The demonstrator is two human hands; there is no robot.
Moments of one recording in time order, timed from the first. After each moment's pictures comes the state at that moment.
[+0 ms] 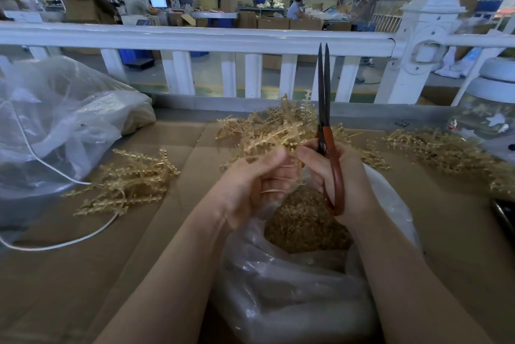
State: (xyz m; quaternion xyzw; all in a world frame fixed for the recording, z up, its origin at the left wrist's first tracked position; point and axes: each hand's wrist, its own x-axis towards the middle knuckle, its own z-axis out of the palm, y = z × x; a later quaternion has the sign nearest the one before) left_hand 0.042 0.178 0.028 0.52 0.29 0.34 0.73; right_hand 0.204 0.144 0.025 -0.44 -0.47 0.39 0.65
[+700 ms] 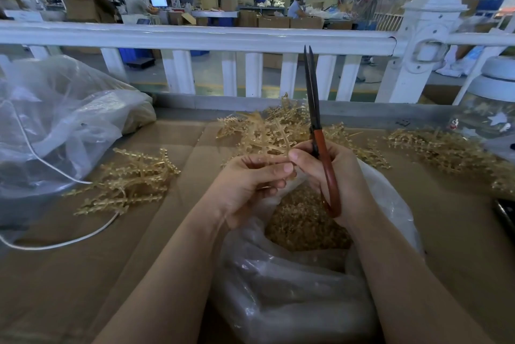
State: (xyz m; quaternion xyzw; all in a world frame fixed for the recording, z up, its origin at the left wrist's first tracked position) left_hand 0.039 0.177 0.029 0.52 0.28 0.37 0.72; right_hand 0.198 0.137 0.028 -0.44 -0.53 0.37 0.62
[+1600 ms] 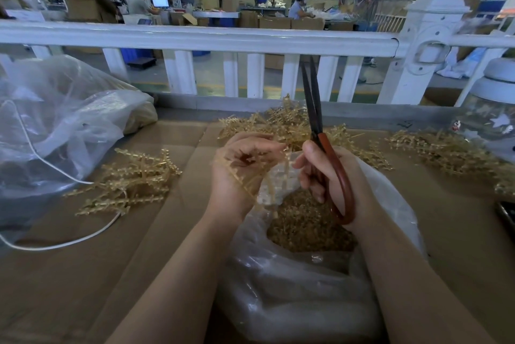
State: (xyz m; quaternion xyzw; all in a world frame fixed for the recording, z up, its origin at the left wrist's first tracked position) left_hand 0.039 0.177 0.027 0.67 0.26 0.58 0.39; right_hand 0.204 0.137 0.028 -0.48 -0.52 0.41 0.57
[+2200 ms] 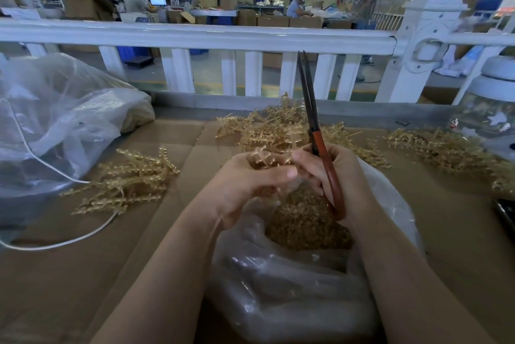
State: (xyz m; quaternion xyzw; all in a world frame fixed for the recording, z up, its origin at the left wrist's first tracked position) left_hand 0.029 0.183 0.027 0.65 0.27 0.31 0.64; right_hand 0.200 0.139 0.031 -0.51 -0.47 0.39 0.60
